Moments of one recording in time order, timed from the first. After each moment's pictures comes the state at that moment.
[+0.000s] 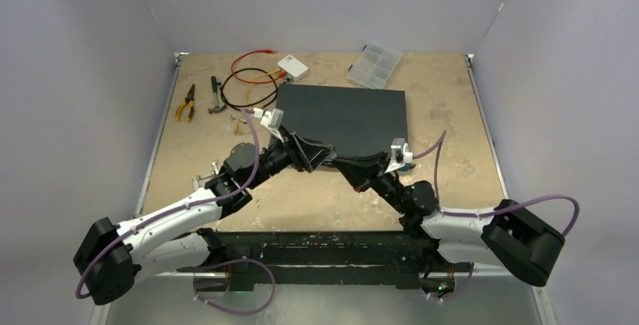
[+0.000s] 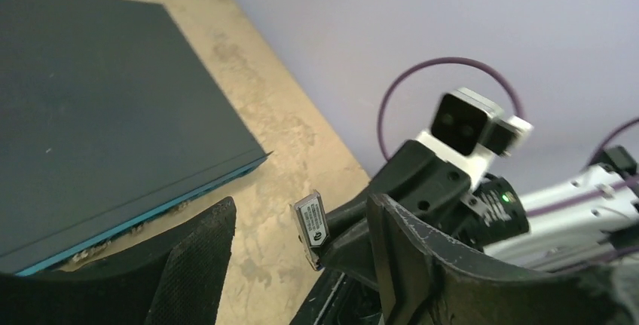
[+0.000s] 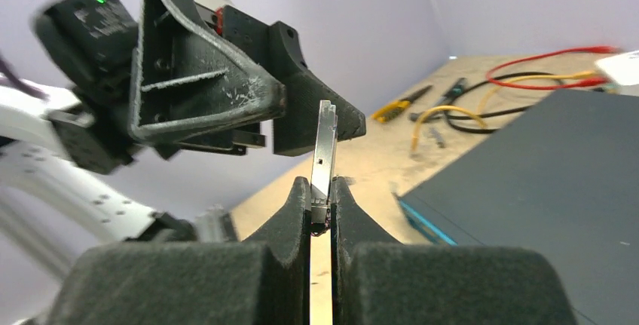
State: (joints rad) left arm -0.83 1.02 0.59 0.46 0.08 -0.75; right arm 0.88 1.17 0.14 1.43 -0.01 0.50
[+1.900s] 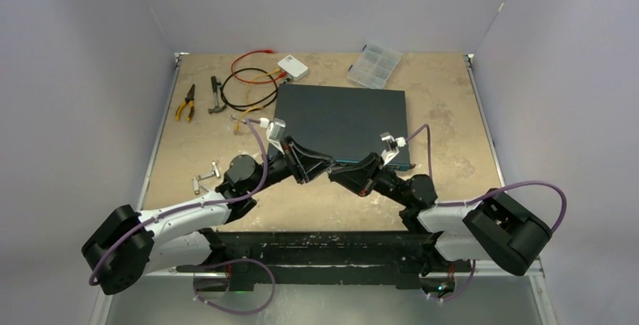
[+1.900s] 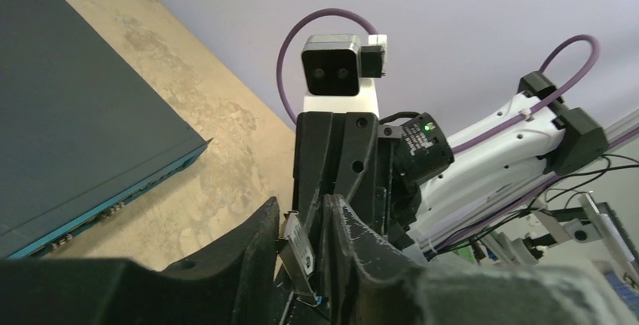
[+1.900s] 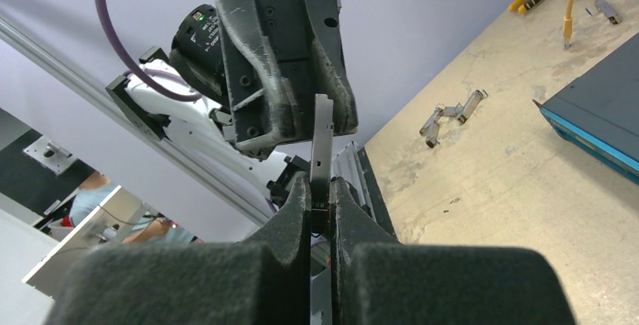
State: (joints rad) left arm -0.82 1.09 0.41 0.90 0.29 -0.81; right arm 0.73 1.28 0.14 1.52 -0.41 1.04
